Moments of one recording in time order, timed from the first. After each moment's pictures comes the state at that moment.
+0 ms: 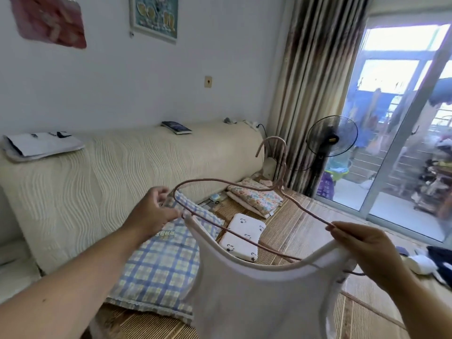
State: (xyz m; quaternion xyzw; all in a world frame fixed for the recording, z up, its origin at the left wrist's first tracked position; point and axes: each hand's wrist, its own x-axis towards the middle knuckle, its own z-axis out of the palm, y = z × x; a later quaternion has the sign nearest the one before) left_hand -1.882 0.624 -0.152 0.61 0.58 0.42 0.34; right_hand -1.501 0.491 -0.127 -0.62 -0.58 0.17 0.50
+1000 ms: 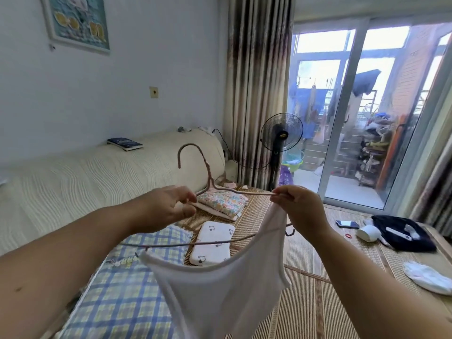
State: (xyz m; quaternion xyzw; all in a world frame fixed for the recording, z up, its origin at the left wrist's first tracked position) left_hand -1.786 0.636 -0.072 0.91 0.38 0.14 0.13; right_hand -1.492 0.541 -0.111 -0.64 -0.57 -0.04 0.51
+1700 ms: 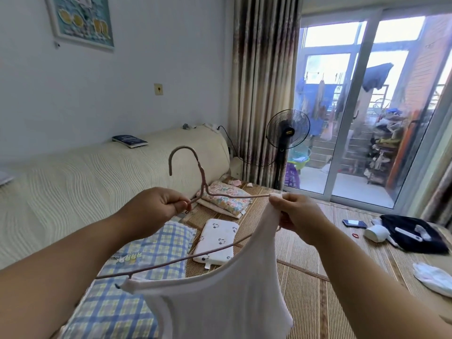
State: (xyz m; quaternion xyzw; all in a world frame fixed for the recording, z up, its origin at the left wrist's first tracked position) left_hand -1.782 0.614 -0.075 0.84 0.40 0.28 0.23; right_hand -1.476 0.557 -0.121 -0.58 -0.41 0.39 0.58
